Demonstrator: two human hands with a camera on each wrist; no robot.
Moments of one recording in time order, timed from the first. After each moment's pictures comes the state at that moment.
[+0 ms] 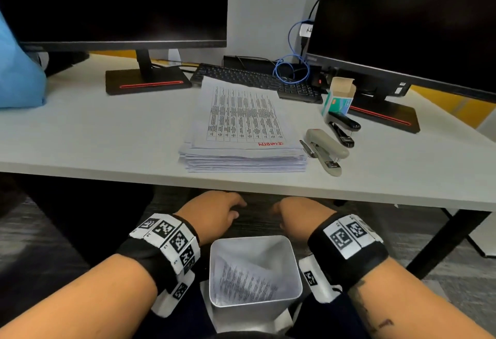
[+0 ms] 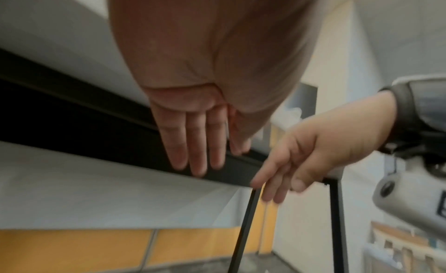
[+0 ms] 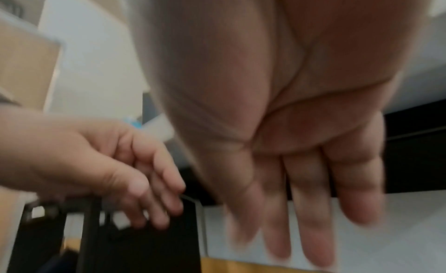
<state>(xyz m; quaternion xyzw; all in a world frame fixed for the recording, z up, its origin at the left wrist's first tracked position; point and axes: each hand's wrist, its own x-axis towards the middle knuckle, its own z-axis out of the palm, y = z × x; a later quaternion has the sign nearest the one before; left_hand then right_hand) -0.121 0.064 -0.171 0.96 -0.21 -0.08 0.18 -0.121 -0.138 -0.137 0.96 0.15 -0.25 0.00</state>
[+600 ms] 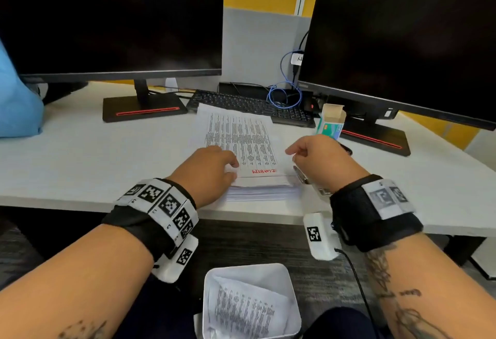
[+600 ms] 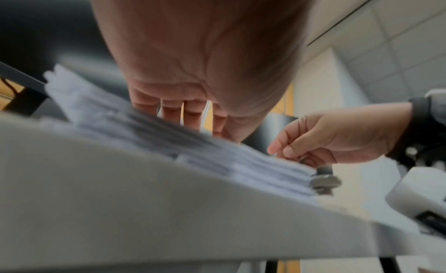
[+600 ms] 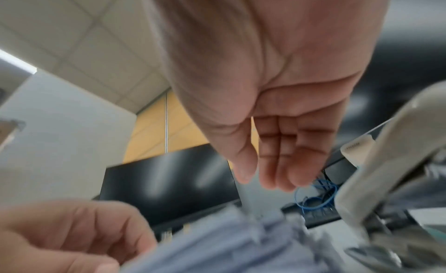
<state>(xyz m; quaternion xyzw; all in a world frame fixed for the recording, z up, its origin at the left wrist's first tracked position) -0.078 0.065 -0.072 0.97 -0.15 0.08 0.18 -0.076 -0.162 -0.026 0.97 0.05 0.07 -0.22</state>
